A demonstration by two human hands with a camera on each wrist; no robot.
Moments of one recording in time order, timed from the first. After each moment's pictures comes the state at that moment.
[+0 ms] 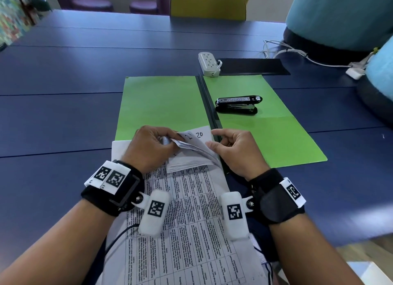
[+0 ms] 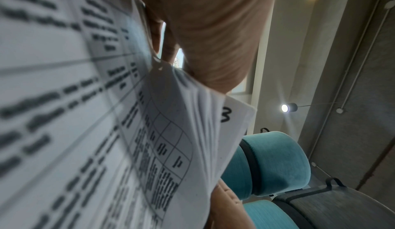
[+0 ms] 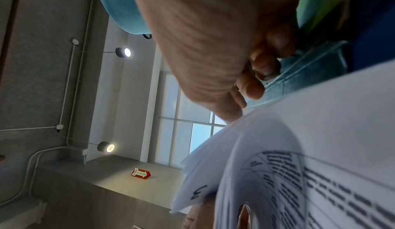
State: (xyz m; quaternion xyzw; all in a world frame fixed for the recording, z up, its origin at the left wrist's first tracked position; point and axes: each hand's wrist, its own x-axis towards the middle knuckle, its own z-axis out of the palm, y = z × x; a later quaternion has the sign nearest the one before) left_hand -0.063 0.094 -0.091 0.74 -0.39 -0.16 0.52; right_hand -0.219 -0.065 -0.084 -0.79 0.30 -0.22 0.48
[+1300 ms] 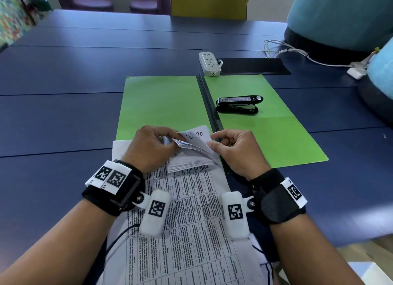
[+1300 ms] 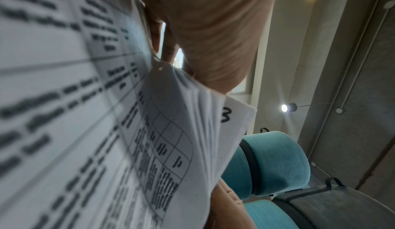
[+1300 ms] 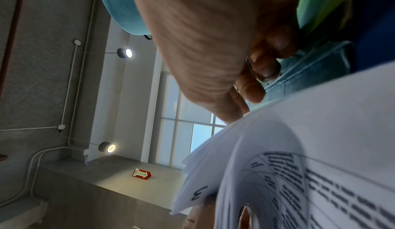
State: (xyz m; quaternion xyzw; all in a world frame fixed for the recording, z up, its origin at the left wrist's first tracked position) left_hand -0.064 0.094 -0.090 0.74 -0.38 -0.16 0.53; right_hand -0.219 -0.061 -0.080 -0.79 0.30 -0.22 0.49
